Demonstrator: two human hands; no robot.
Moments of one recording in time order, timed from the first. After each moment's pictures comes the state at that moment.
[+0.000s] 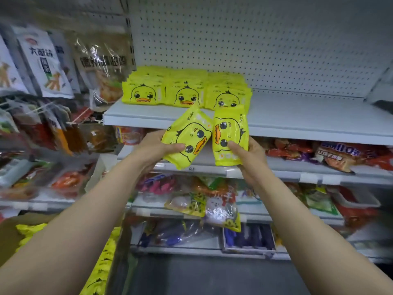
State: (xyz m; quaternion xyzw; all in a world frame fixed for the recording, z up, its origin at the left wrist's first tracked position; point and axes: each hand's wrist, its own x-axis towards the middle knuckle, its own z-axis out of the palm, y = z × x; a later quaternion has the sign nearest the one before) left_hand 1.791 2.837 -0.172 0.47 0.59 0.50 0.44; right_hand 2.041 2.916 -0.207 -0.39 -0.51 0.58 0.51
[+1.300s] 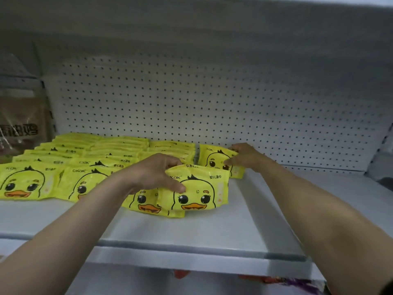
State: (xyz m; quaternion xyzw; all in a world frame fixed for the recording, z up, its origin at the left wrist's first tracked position) left_hand 1.924 3.155 -0.068 0.67 0.59 0.31 0.33; right_hand 2.165 3.394 -0.100 -0.50 -0.79 0.27 0.24
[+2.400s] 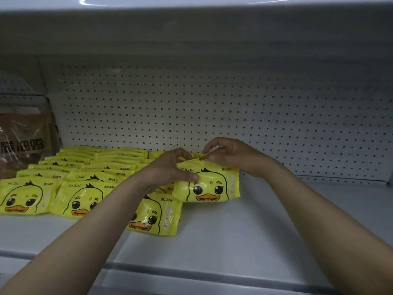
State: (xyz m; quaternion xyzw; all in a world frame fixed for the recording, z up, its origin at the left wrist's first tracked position) left_hand 1.954 3.212 -0.060 0.62 0.59 0.42 0.30; right_hand 2.165 3.320 -0.038 -0.20 -0.82 0.49 0.23
